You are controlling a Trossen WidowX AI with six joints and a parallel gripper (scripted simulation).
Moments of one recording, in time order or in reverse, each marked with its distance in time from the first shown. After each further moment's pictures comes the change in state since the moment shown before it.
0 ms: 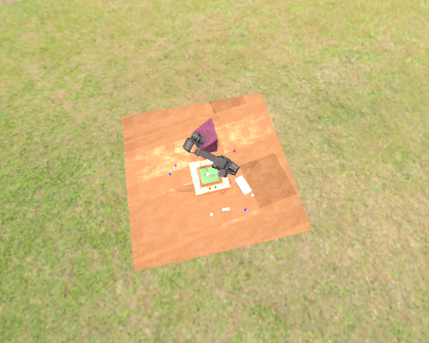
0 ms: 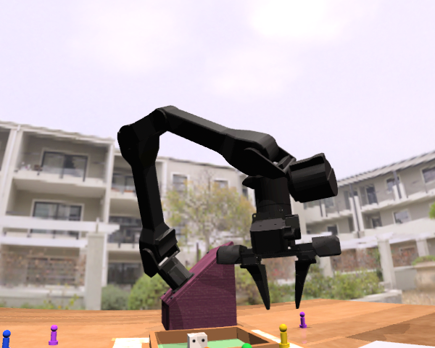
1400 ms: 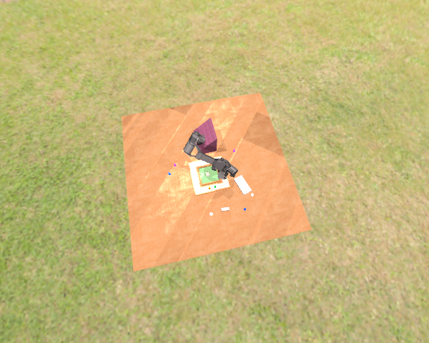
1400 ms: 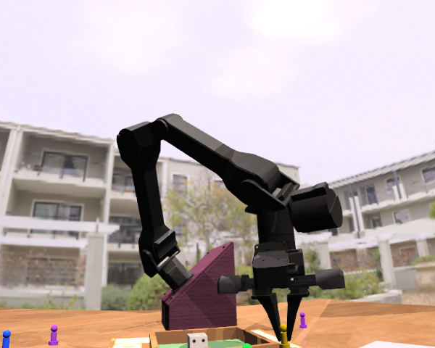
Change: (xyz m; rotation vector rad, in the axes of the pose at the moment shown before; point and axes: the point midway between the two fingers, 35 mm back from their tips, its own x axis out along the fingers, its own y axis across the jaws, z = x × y) arm 0.047 -0.002 -0.002 -0.004 0.001 -0.010
